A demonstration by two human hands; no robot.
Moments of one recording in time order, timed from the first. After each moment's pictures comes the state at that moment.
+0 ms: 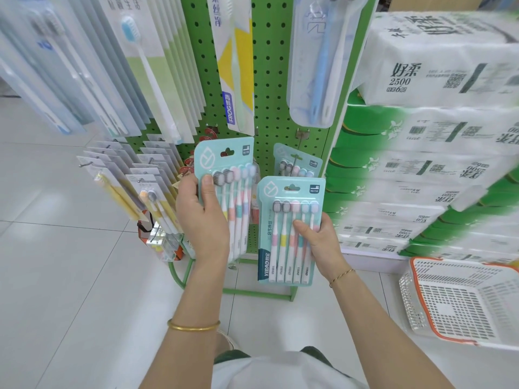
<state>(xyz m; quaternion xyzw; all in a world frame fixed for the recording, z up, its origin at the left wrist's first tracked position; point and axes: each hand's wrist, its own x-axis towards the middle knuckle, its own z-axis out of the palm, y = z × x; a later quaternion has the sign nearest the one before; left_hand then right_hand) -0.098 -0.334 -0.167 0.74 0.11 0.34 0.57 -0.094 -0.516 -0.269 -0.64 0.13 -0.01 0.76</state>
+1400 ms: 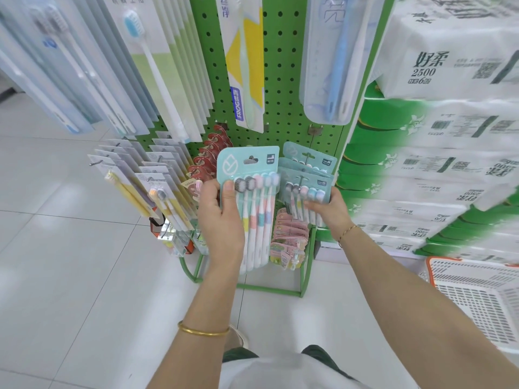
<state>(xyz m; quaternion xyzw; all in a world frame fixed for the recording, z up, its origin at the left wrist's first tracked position) -0.097 -0.343 -0.171 0.74 0.12 0.26 0.60 -0.014 -0.536 -0.279 -0.73 0.14 0.01 0.67</state>
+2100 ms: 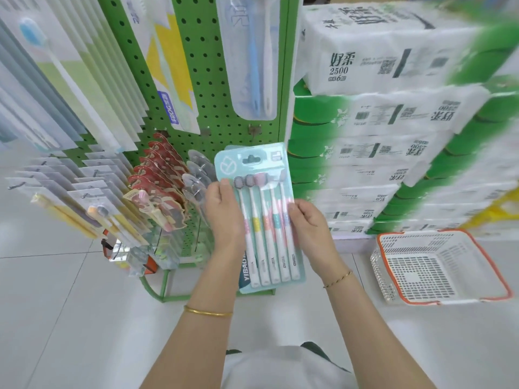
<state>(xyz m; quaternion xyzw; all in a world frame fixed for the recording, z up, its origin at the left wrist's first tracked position) -0.094 -0.420 -0.172 0.70 0.16 0.09 0.69 -0.130 -0.542 -0.217 -0.75 0.11 -0.08 0.65</state>
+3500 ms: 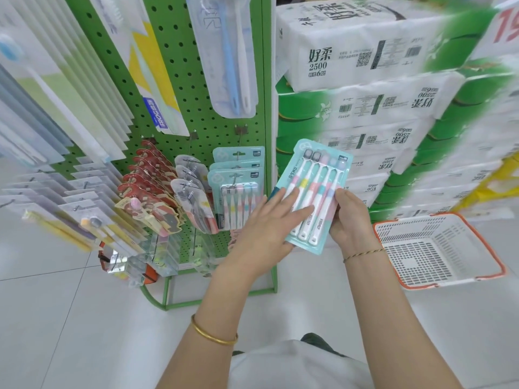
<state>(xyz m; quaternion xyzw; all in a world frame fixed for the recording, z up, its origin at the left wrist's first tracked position) -0.119 -0.433 -0.186 0.89 -0.42 -0.06 0.17 -0.132 -0.600 -0.206 -0.44 0.30 -0.15 0.83</state>
